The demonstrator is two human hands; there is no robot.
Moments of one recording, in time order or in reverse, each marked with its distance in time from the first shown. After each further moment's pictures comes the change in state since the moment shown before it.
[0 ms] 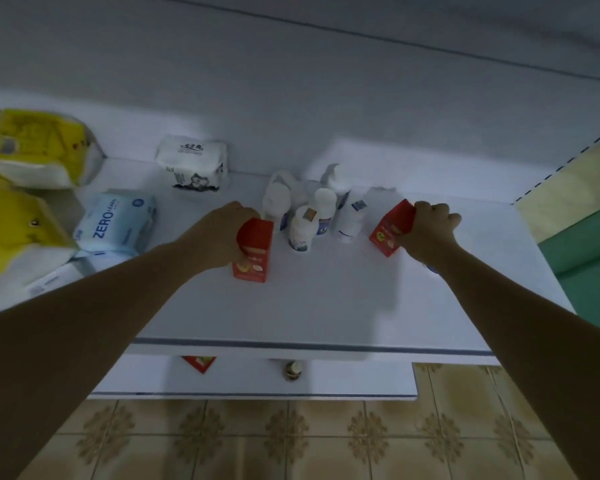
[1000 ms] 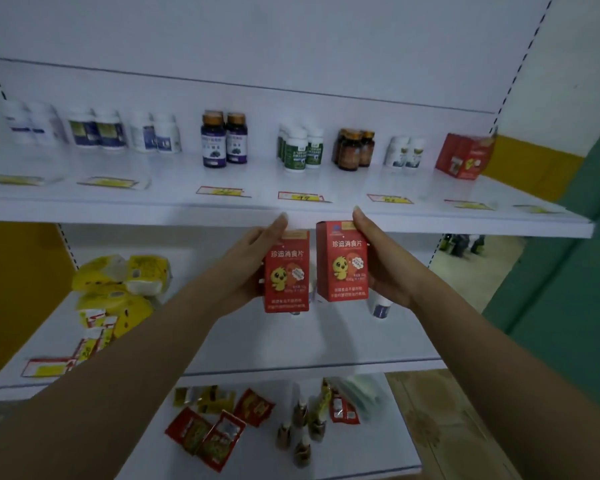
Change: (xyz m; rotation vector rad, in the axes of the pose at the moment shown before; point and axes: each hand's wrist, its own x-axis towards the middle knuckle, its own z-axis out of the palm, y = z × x) left_hand -0.314 0.187 -0.103 -0.913 -0.053 0.255; right_hand -0.323 -0.033 -0.215 1.332 -0.395 -0.403
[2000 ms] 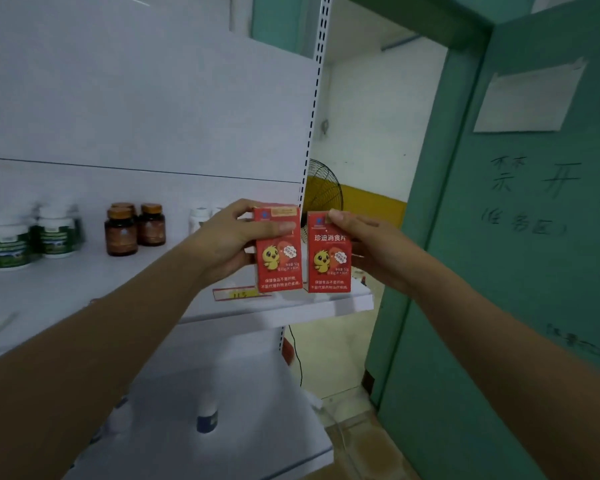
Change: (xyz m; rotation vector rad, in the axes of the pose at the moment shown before) left_hand 0.195 0.104 0.340 0.011 -0.230 0.229; right_hand -0.057 -0.124 -0.356 -0.237 0.348 -0.267
